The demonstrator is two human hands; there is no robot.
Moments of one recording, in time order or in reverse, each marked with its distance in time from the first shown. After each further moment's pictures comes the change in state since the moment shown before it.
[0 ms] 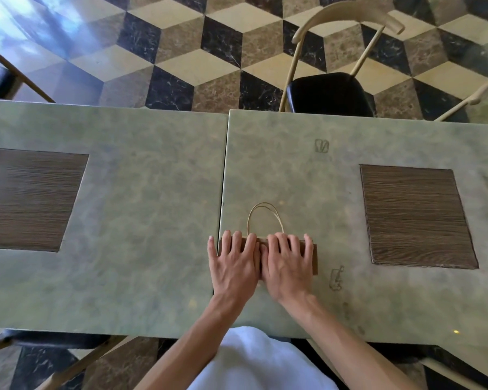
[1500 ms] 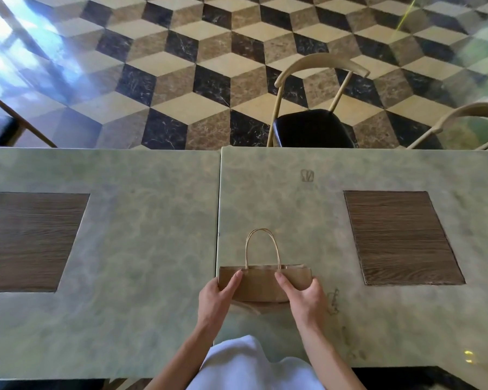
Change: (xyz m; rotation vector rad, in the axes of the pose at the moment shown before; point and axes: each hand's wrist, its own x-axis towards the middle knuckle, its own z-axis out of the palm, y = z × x) left_hand -0.001 -0.043 0.002 -0.998 -0.297 -0.576; right_hand -0.012 0.034 0.004 0.936 0.007 0.918
